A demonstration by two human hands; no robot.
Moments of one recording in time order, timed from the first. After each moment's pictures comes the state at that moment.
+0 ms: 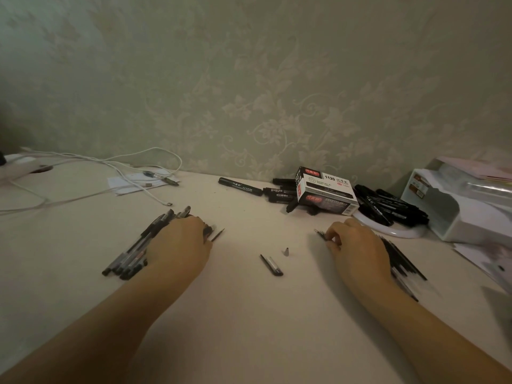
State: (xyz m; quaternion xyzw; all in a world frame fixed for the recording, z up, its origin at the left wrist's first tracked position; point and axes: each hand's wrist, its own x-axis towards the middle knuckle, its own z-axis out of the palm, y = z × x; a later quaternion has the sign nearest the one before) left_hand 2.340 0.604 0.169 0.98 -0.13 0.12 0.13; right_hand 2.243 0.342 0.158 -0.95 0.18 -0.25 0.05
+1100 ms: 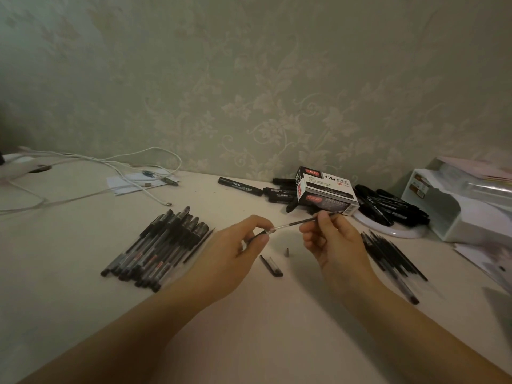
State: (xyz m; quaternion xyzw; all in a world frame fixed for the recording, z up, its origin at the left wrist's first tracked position) left_hand 2.308 0.570 0.161 0.81 -0.37 0.05 0.45; right_hand 2.251 0.386 0.168 -0.58 0.12 -0.24 0.77
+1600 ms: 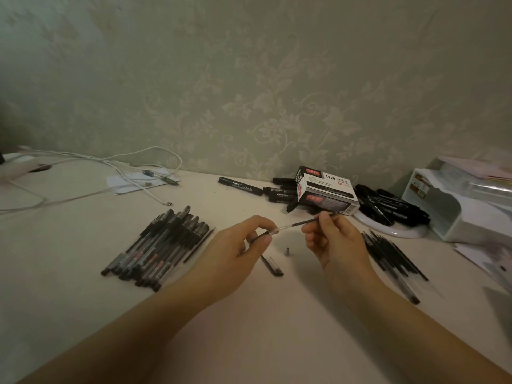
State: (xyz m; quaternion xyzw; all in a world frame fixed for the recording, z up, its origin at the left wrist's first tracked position) left_hand 2.307 0.569 0.161 0.80 -0.38 0.04 0.47; right_hand 2.253 0.382 0.163 -0.58 0.12 -0.25 0.76
